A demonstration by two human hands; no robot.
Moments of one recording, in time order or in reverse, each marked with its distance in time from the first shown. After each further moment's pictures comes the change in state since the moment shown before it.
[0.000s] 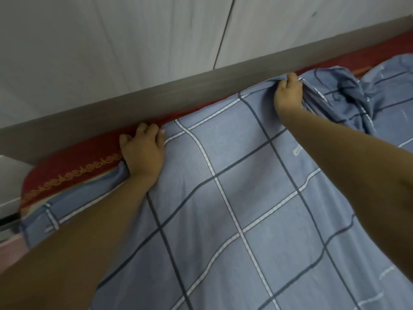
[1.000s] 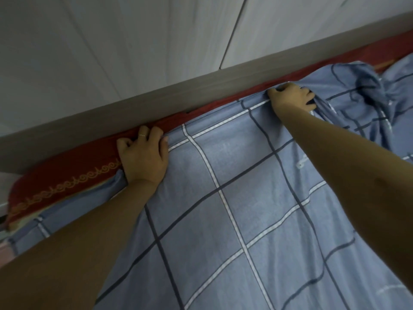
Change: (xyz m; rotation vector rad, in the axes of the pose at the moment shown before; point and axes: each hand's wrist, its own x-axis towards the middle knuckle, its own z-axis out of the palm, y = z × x) left_hand 0.003 -0.004 0.016 0.086 0.093 0.122; right_hand 0.035 0.001 0.036 -0.510 -0.122 0.272
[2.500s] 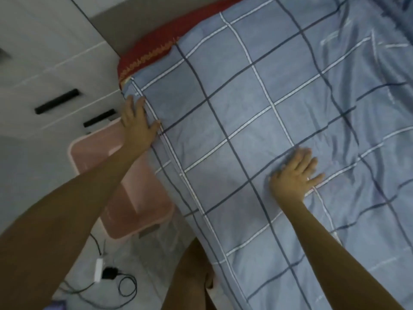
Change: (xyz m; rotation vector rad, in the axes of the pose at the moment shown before) left_hand -0.208 -0.120 -0.179 -0.315 -0.528 -0.267; right_hand -0.433 0.288 0.081 -0.164 -0.167 -0.078
